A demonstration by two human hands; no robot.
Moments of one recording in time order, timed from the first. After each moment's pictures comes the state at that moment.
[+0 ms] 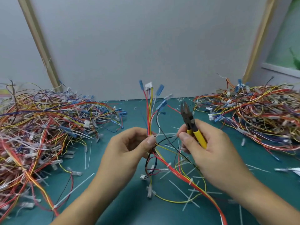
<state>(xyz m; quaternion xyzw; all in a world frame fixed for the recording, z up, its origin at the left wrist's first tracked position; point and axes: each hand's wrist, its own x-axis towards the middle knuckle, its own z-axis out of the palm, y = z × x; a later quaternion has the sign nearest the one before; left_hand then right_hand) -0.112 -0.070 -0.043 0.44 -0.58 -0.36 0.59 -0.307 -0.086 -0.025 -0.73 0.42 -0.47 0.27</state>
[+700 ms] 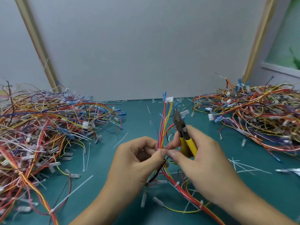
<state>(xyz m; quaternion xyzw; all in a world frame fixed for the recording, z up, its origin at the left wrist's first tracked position) -0.130 -0.063 -0.049 0.45 -0.57 -0.38 0.58 -0.294 -0.079 -0.033 -0.74 0.44 -0.43 0.27</state>
